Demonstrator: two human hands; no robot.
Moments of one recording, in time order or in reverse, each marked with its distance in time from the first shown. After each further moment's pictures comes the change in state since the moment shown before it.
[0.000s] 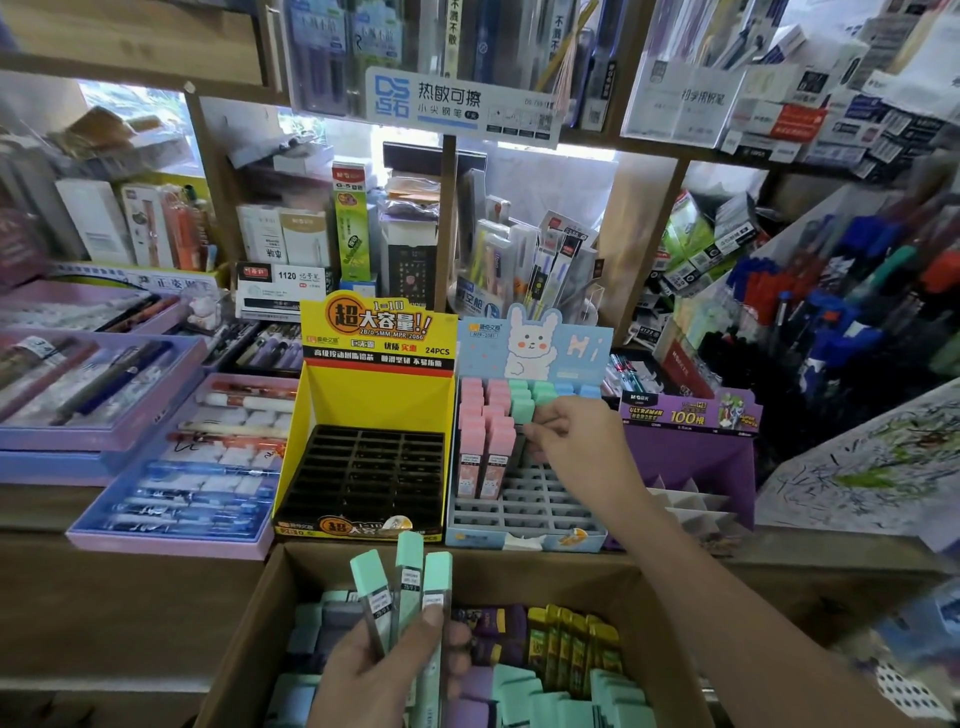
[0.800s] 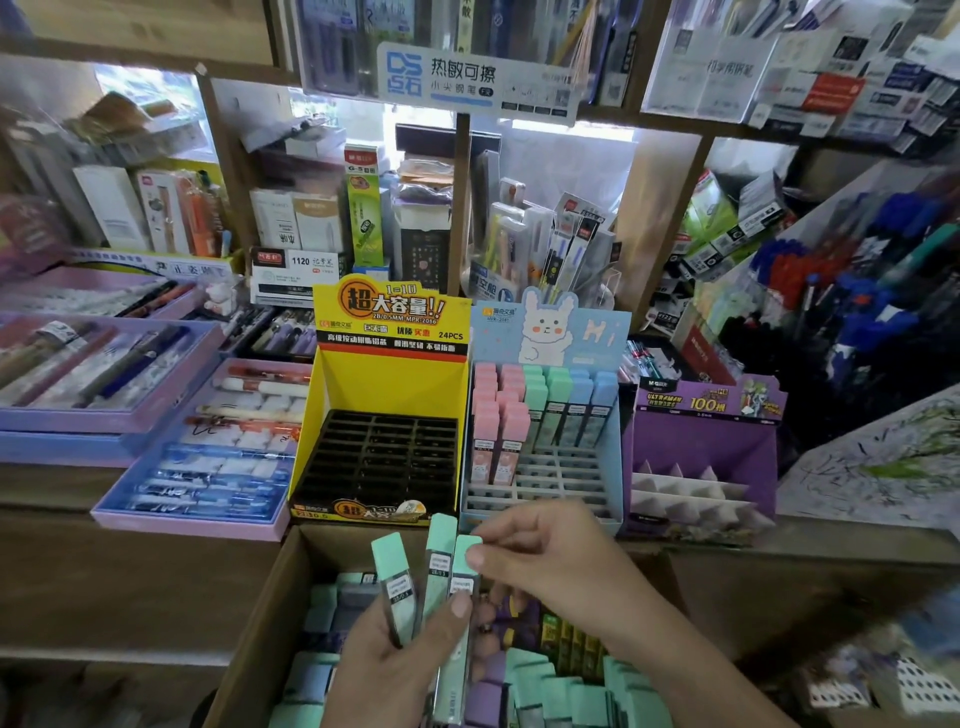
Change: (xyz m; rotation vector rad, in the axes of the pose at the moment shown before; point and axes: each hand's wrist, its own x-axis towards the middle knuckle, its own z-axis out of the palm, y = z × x) left_hand 0.003 -0.005 -0.002 0.013 -0.081 0.051; right_hand -0.105 -0.013 0.011 0.338 -0.530 0.141
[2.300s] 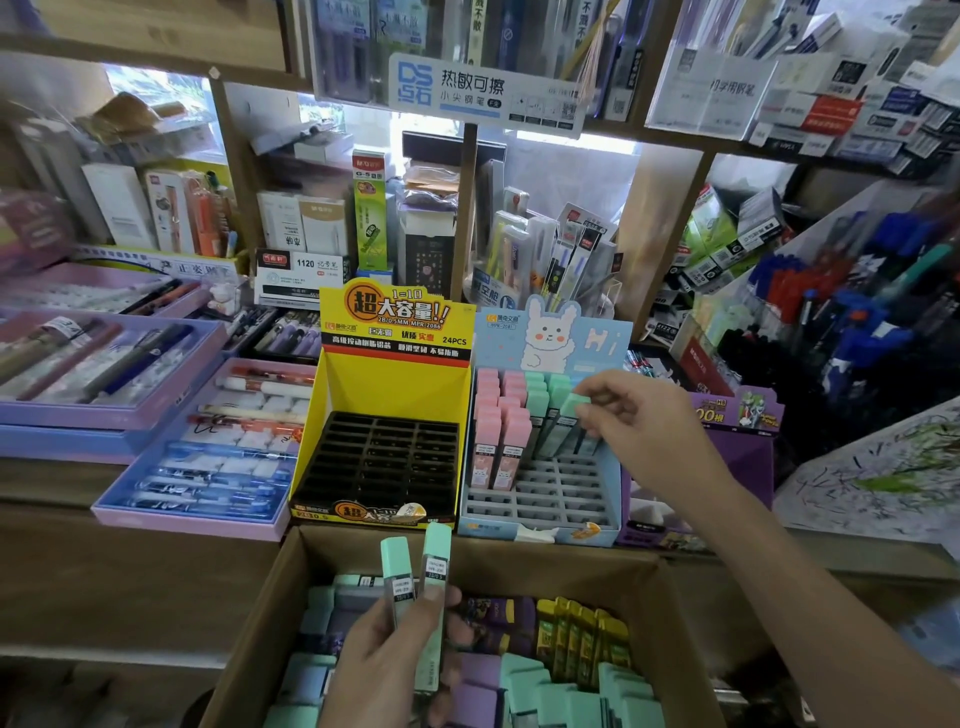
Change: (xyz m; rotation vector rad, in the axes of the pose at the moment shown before) left_hand 0.009 -0.001 -0.005 -0.008 0.026 -0.137; right_hand 0.054 -0.027 -0.100 -0.418 0.445 -0.374
